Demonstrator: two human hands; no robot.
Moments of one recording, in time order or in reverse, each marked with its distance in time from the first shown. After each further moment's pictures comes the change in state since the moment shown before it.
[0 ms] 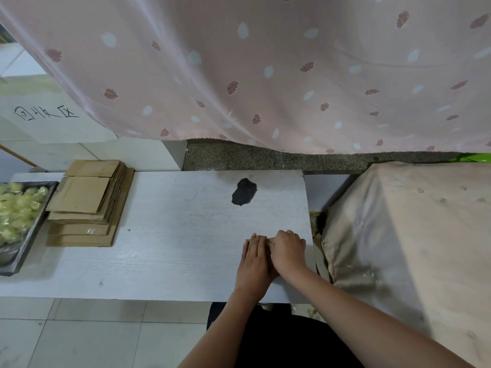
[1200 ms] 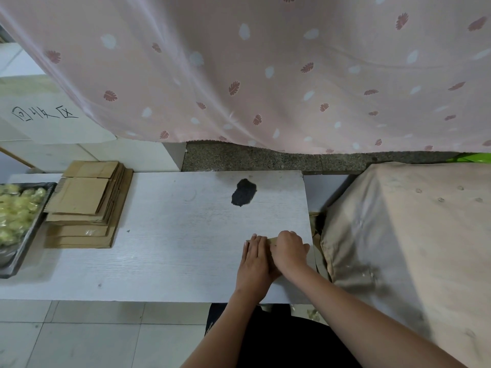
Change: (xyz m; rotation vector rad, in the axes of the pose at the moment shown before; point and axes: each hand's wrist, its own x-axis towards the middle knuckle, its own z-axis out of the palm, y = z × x) left_hand 0.000 -0.002 0.004 -0.020 0.009 -0.020; right_hand -0.001 -0.011 -0.012 0.005 -0.074 0.164
